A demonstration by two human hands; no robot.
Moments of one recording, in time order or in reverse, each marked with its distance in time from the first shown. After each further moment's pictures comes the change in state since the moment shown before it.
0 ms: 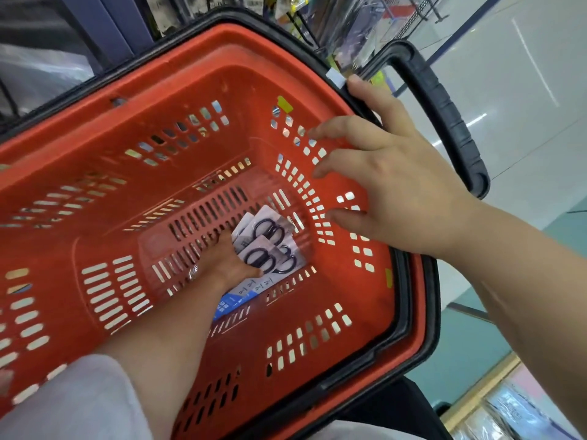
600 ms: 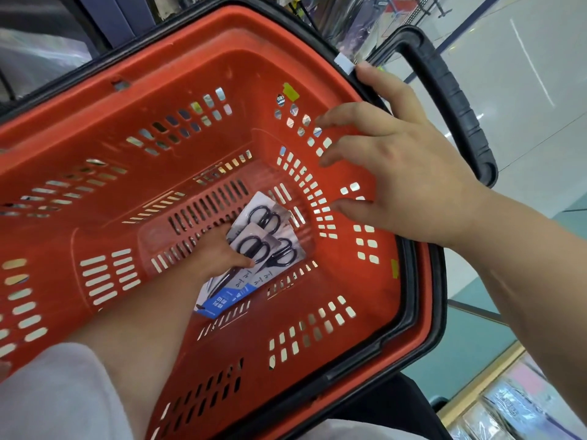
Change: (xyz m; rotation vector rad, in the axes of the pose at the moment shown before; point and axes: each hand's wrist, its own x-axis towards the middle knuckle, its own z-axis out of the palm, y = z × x) left_hand 0.011 -0.016 -0.020 -0.293 -0.125 0.069; right_hand 0.000 0.000 0.000 -0.048 0.016 -0.021
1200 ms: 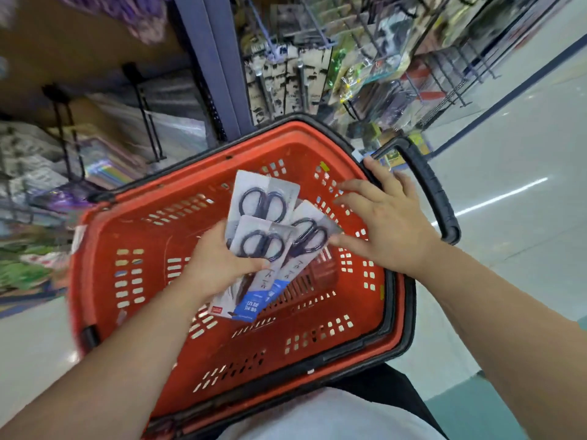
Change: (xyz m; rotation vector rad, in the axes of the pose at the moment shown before) left_hand -0.177 0.085 -0.079 -0.450 0.311 0.251; right_hand -0.002 -0.008 -0.001 -0.004 0.092 0.038
